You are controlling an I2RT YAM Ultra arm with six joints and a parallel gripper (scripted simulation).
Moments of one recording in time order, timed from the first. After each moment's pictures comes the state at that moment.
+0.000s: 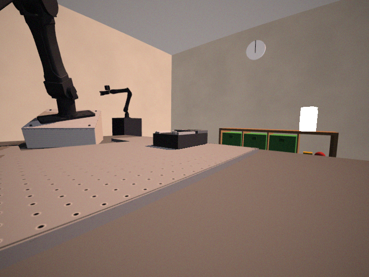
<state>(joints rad) -0.84 1.80 1.17 -0.60 -0.10 -0.57</state>
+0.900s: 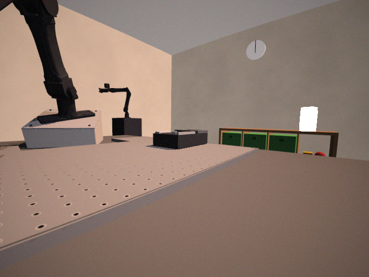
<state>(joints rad) -0.84 1.80 1.16 -0.59 -0.10 -0.57</state>
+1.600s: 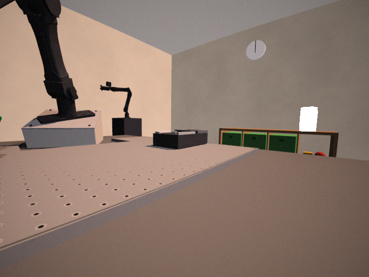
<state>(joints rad) -0.85 1.74 1.17 -0.67 -0.10 -0.58</state>
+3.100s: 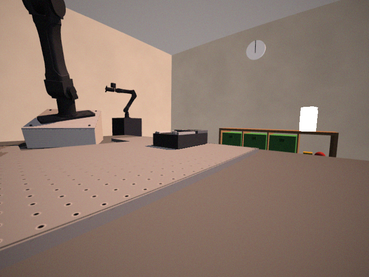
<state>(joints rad) -0.86 1.65 1.24 -0.83 -0.11 -0.59</state>
